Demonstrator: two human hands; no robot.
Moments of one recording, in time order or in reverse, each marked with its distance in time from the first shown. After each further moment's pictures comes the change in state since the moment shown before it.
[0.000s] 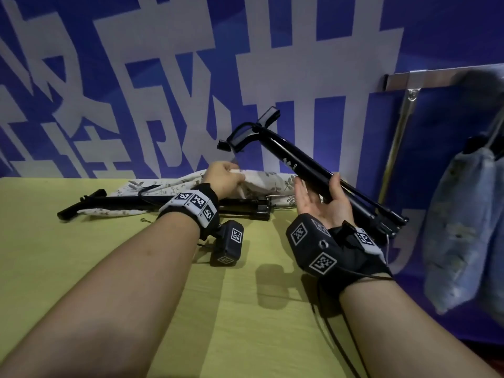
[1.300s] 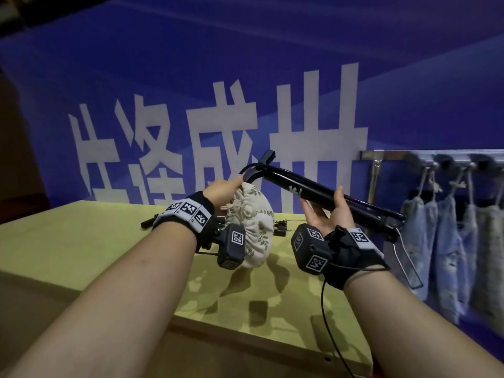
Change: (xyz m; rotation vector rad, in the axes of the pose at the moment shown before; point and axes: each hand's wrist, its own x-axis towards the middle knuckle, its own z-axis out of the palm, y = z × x) left_hand -0.180 0.059 -0.147 -0.152 -0.049 -0.072; right_hand -0.156 0.033 0.067 -0.140 -0.019 -0.119
